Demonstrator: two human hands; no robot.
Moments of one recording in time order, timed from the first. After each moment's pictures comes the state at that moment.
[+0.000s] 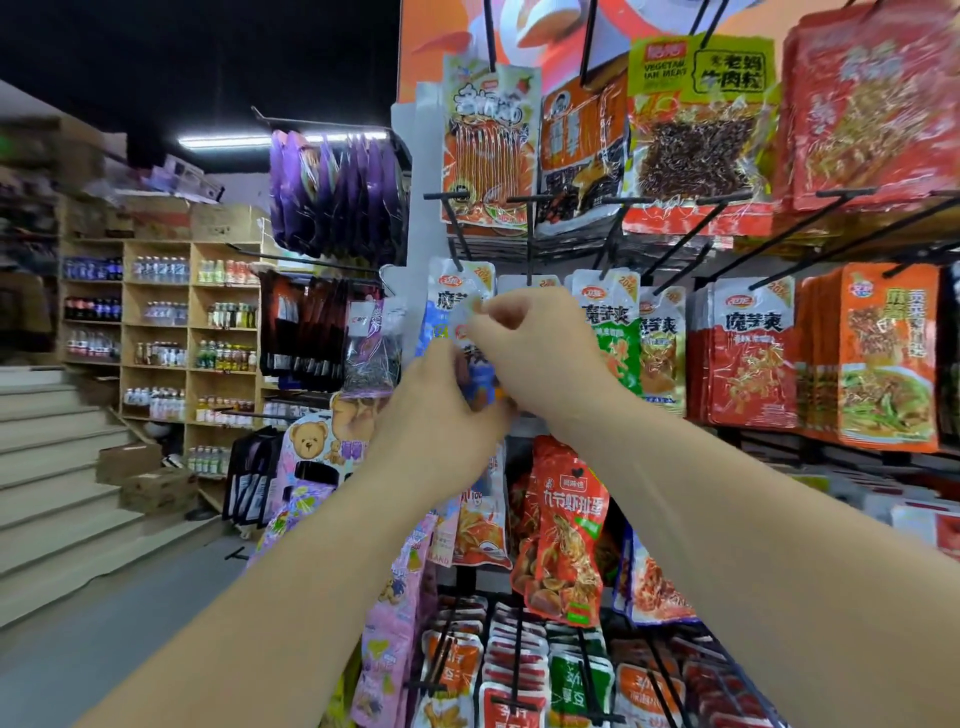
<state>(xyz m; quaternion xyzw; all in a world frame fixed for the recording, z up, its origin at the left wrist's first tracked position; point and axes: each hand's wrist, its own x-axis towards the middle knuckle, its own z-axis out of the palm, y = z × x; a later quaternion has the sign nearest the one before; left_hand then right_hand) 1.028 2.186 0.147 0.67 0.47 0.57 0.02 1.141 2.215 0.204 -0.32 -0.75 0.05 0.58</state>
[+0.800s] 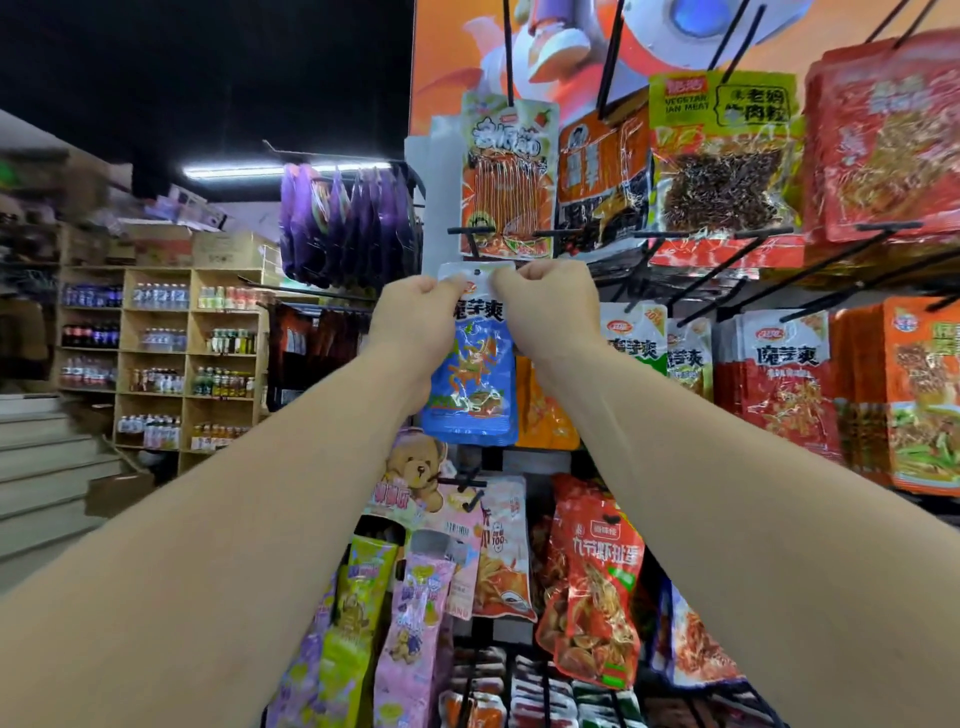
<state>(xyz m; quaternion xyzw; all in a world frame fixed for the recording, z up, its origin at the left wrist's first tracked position) 0.989 2.255 0.248 0.56 0.33 0.73 0.22 1.107 2.260 0.263 -0.35 -0.63 0.13 0.68</state>
